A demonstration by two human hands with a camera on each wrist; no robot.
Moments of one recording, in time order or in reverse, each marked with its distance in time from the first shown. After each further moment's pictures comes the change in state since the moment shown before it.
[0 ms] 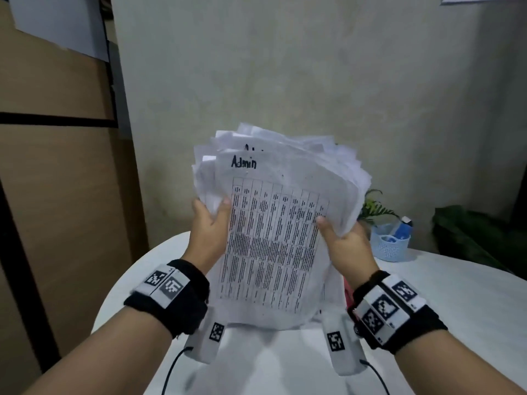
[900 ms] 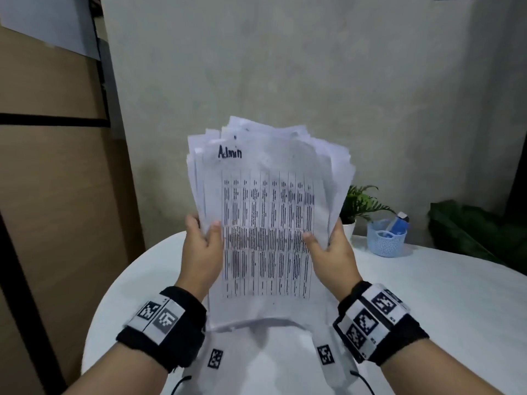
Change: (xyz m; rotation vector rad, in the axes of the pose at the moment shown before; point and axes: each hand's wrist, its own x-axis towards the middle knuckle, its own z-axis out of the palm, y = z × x) left_hand -0.029 -0.018 -0.006 0.066 0.040 0.041; right_hand -0.019 0.007 0.015 -0.155 -0.036 0.010
